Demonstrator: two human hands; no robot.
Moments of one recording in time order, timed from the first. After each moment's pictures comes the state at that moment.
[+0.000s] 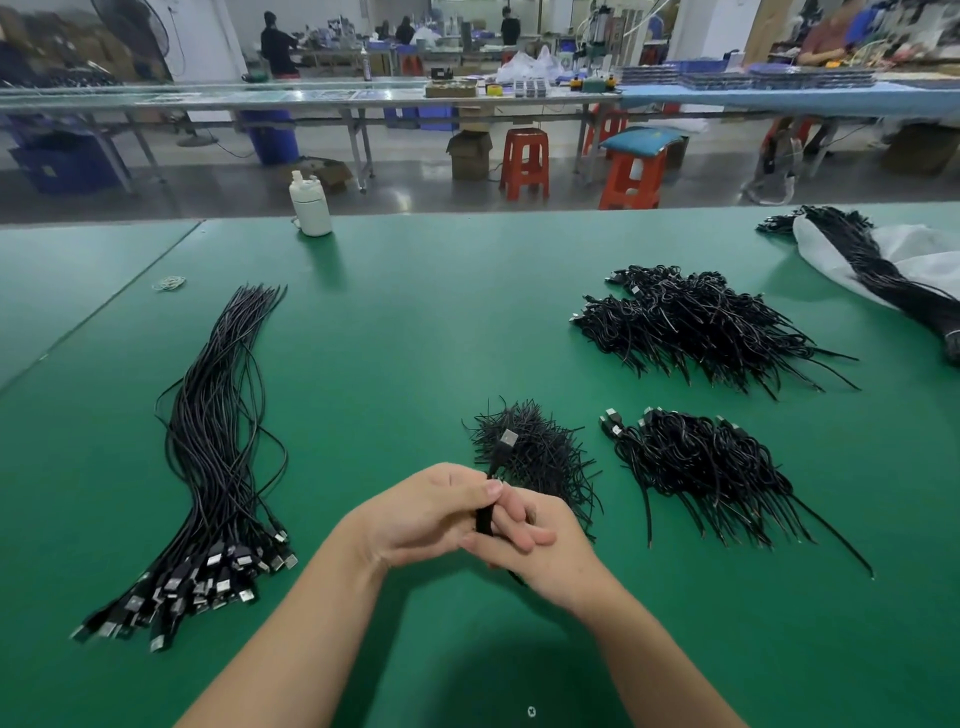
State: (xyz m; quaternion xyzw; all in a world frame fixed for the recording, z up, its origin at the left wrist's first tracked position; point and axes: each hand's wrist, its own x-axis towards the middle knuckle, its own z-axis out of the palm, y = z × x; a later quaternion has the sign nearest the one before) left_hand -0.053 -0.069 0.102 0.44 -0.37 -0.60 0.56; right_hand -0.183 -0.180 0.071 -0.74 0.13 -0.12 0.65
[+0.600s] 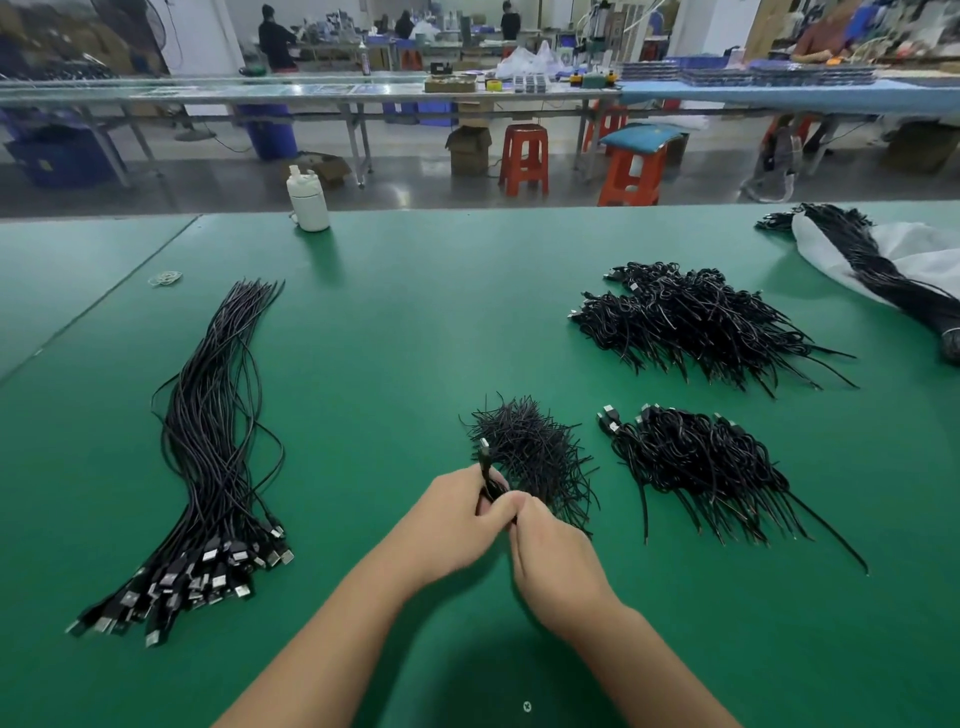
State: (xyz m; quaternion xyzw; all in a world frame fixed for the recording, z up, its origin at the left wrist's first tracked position) left_hand -0.078 -0.082 0.089 0.83 -0.40 -0.21 0.32; right_hand -0.193 -0.180 0.052 -0.95 0.20 -0.06 0.23
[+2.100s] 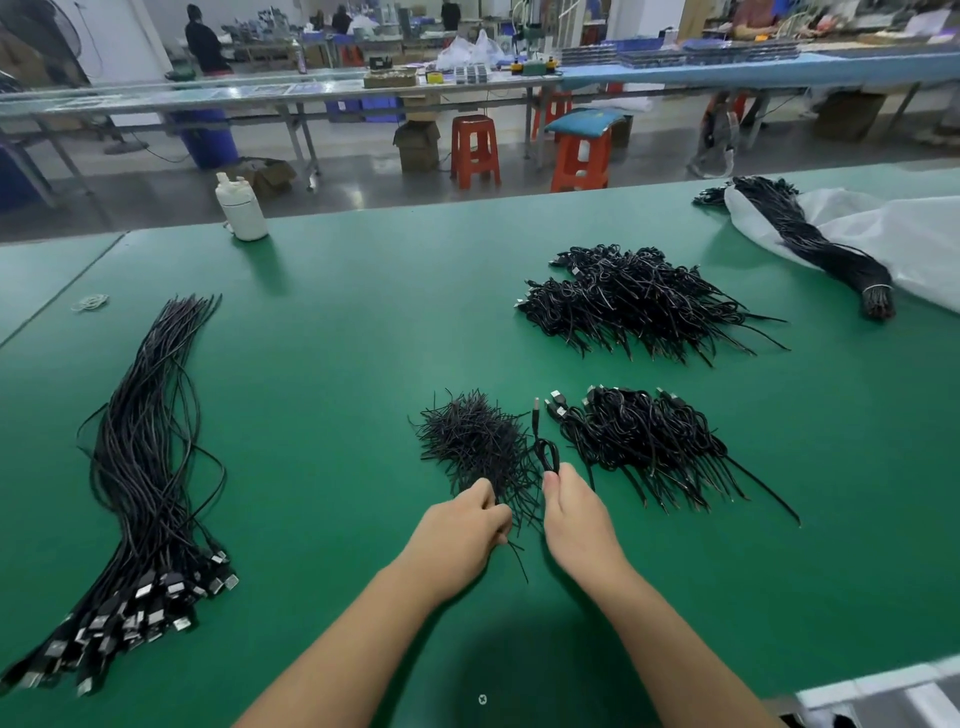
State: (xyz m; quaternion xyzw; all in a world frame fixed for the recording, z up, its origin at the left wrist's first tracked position) left_hand -0.096 -0.131 0.011 0.79 -0.61 -0.04 0.12; right_hand -0.219 -0.244 0.039 -0.83 0.42 -0.12 0.36
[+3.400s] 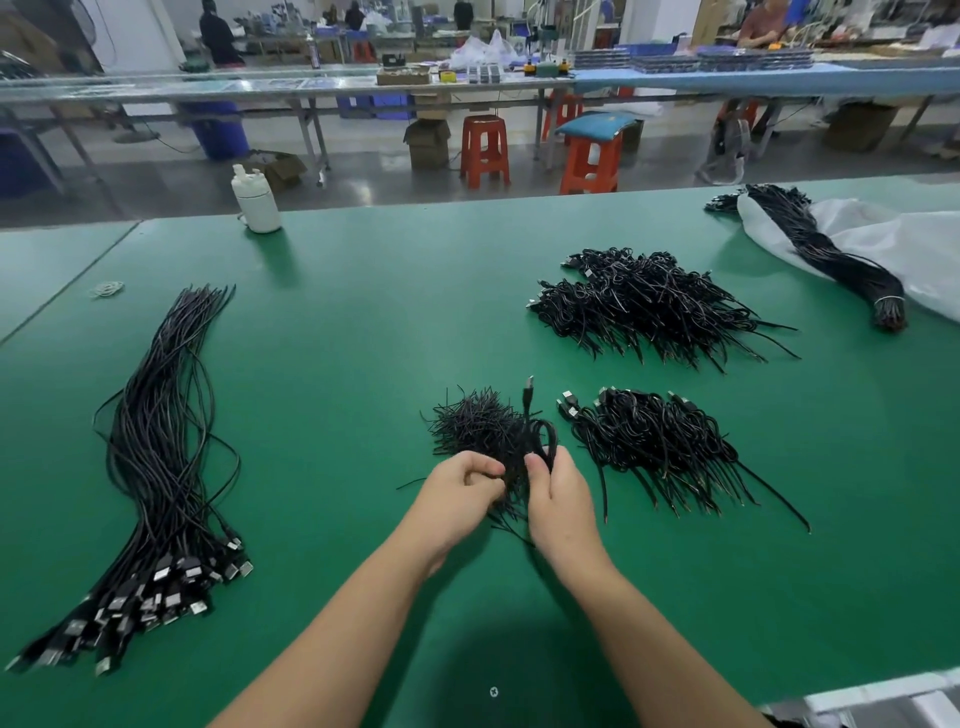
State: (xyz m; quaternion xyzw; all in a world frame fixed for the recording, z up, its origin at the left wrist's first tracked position) left_hand -0.101 -0.128 0.073 0.75 -0.21 -0.34 0.52; right_hand -0.196 -0.218 0.057 -0.76 0.38 -0.26 0.46
